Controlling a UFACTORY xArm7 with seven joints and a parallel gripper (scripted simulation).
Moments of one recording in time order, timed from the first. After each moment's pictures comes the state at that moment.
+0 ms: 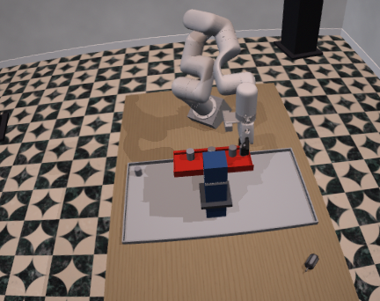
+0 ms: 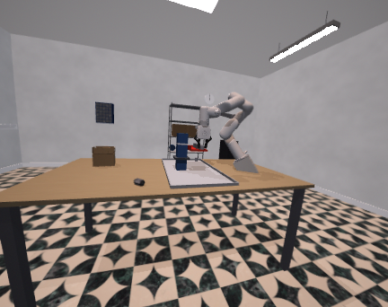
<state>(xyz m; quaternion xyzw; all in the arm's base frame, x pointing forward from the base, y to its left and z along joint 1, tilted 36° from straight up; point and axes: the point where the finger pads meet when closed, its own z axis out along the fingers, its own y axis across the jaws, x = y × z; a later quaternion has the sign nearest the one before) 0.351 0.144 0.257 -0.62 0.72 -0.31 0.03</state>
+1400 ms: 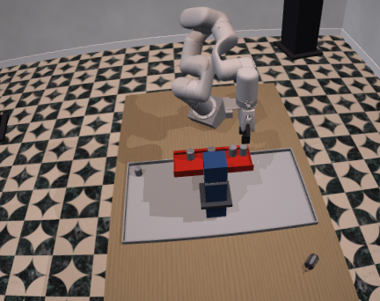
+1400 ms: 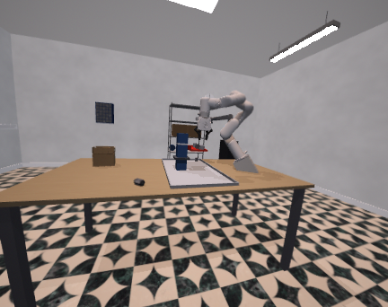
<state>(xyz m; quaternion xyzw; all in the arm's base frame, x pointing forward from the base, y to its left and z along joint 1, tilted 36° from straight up) 0.325 0.170 0.308 -0.62 0.72 -0.31 0.03</state>
